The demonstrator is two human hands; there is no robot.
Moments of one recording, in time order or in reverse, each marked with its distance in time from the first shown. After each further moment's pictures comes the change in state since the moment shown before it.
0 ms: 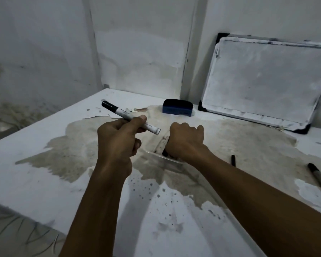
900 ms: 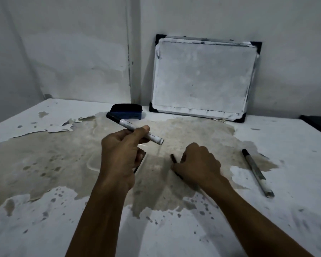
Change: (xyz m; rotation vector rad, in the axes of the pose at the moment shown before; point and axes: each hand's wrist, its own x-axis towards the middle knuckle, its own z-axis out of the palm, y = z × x) left_hand -0.040 -0.037 0.118 -0.028 -0.249 -0.114; right_hand -0.068 0.158 0.008 0.252 0.097 0.404
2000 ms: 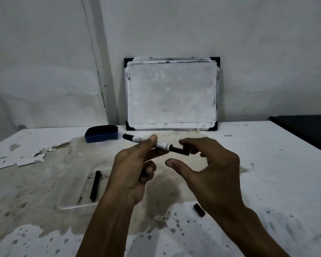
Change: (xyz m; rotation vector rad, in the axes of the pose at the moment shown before) left_hand -0.022 -0.003 0.076 -0.057 -0.323 -0.145; right_hand -0.062 0.045 -0.088 0.502 0.681 -0.465
